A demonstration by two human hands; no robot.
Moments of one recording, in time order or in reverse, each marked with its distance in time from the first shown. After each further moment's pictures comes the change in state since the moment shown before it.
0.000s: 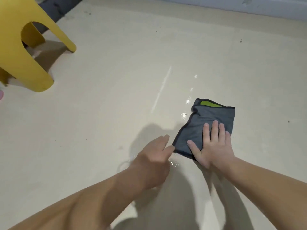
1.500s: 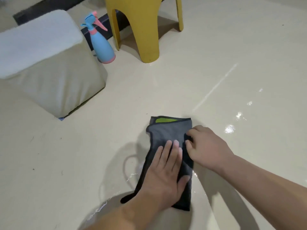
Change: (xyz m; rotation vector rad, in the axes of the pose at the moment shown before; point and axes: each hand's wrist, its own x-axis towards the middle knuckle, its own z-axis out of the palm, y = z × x) left_hand -0.224 -0.145 0.027 0.278 0.119 -0.474; right_hand -0.076 -0.321 -0.036 0.197 0.025 -0.724
